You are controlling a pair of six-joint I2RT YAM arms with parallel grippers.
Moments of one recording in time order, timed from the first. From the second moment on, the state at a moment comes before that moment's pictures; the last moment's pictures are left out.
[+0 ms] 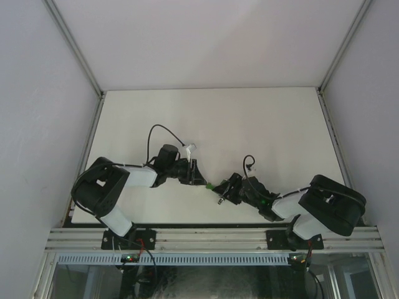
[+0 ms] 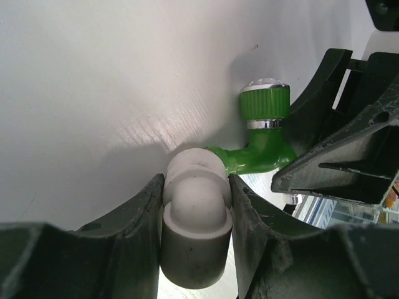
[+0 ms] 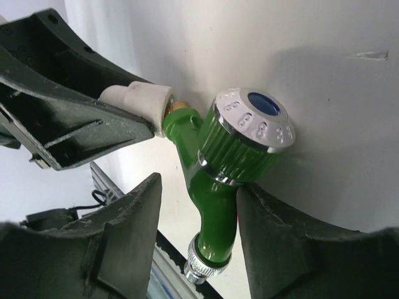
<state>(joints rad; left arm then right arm) -0.56 1.63 0.58 0.33 0.64 -0.51 0.89 1.43 0.18 0.72 0.05 1.27</state>
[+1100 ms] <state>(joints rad) -0.55 1.64 0.58 0.33 0.64 -0.51 0.72 1.46 0.29 0.61 -0.07 1.11</state>
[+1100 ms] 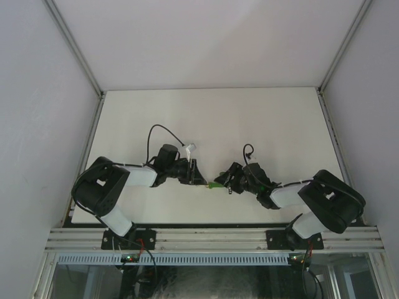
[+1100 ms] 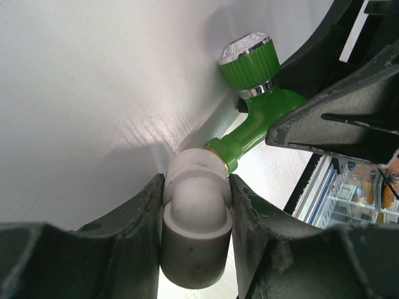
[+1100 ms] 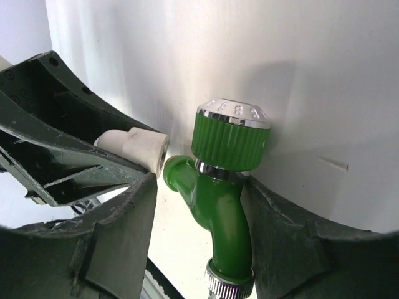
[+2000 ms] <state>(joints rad) -0.54 1.52 0.56 0.33 0.58 -0.55 0.73 1.39 0.34 0.54 -0.16 0.84</state>
